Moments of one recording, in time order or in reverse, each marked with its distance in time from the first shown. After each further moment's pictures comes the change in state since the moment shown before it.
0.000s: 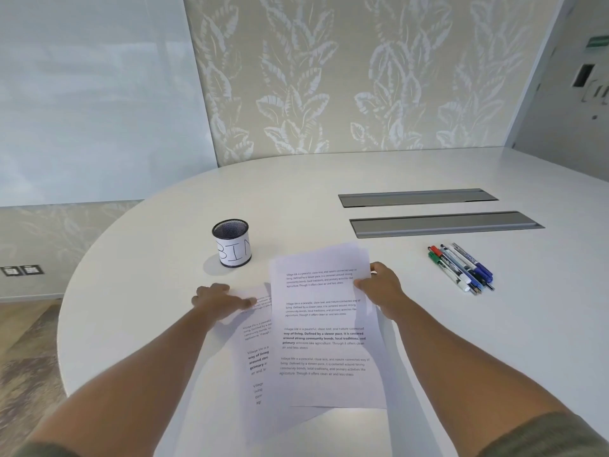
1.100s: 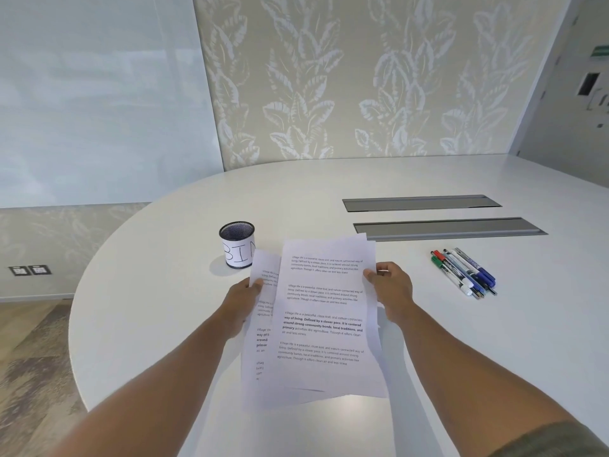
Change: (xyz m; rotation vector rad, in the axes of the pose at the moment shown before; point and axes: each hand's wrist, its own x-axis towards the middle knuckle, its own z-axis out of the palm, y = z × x) left_hand -0.024 0.017 0.021 -0.677 -0.237 0.107; right_hand -0.002 0.004 -0.004 0.242 0.142 -0.048
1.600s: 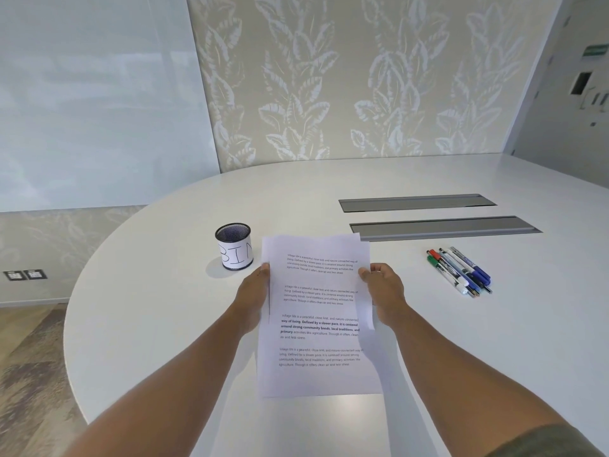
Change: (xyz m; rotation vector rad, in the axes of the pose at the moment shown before) left_hand -0.006 0.017 0.035 -0.245 -0.105 0.084; right_hand -0.010 -0.002 0.005 0.121 -0.053 0.030
